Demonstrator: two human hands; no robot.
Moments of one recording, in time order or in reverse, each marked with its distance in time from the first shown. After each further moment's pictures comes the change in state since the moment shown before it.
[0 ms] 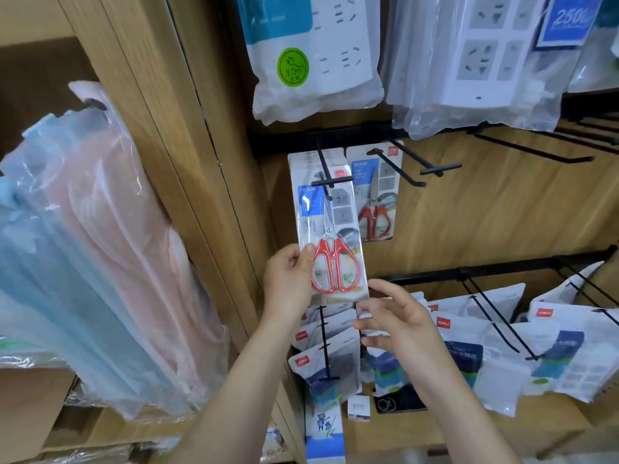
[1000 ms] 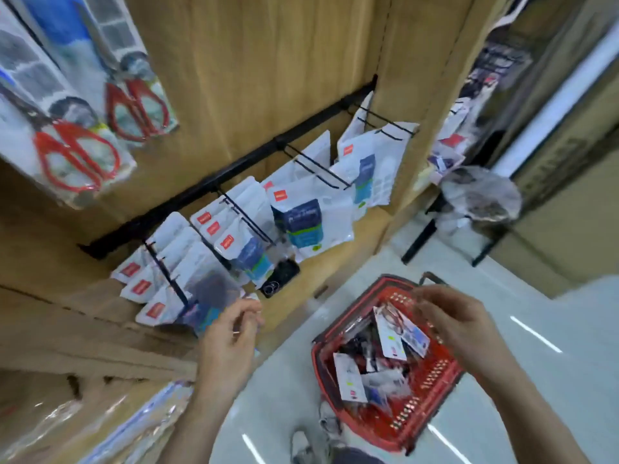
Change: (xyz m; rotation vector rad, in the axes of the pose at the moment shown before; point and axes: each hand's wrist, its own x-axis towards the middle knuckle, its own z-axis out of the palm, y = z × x) left_hand -0.121 -0.155 0.019 0.448 -0.630 -0.066; right_hand -0.189 0.129 -0.152 -0.304 0.741 0.174
